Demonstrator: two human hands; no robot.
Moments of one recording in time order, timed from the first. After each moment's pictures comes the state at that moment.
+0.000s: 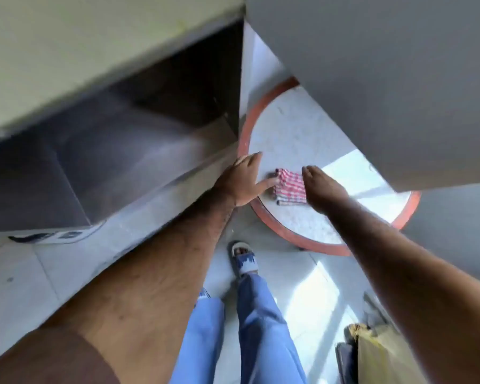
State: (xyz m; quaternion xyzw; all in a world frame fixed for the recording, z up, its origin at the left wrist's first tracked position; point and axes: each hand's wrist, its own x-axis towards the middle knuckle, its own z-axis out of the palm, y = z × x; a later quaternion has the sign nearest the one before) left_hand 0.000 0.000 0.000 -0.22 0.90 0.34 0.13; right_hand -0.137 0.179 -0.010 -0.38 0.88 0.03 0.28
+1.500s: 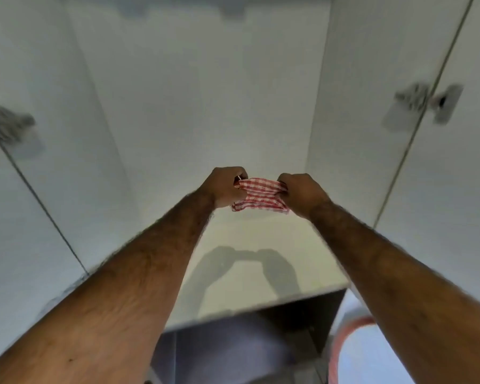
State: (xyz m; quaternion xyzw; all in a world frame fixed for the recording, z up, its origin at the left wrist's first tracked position) left_hand 0.198 -0.290 0.561 -0.33 0.89 0.23 -0.19; right_hand 0.011 -0.174 0.543 -0.59 0.78 -0.19 -0.03
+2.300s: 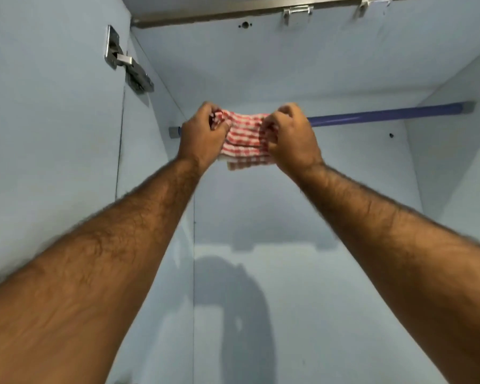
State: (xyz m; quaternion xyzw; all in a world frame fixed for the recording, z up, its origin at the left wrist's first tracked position) left_hand 0.339 -0.384 1.047 -0.22 0.65 -0.10 -0.72; right_hand 0.162 -0.334 1.031 -0.59 0.41 -0.56 -0.41
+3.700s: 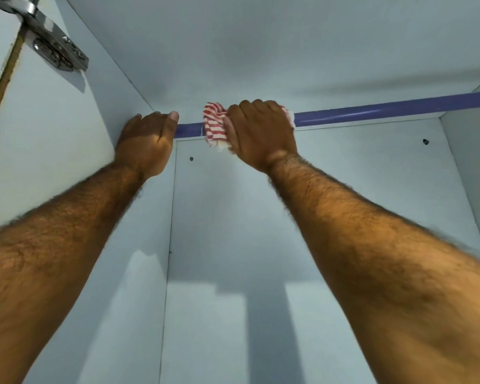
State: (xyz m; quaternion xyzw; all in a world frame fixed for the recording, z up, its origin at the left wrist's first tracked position) left_hand 0.363 -0.515 1.094 -0.38 0.58 -0.35 -0.62; right_hand 0.136 -0.469 1.109 -0.52 0.34 -0.39 -0.68
